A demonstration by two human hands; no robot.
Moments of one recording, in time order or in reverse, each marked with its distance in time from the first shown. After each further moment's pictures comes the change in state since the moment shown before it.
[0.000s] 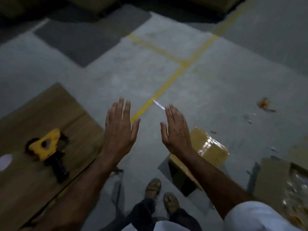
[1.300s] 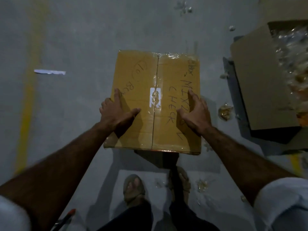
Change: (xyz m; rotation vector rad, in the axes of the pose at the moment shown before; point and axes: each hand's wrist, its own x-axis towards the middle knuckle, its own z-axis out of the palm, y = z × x) left_hand -0.010 0.140 0.669 -0.151 -0.912 0.174; right_hand -0.293 0.497 0.237 0.085 0.125 1.322
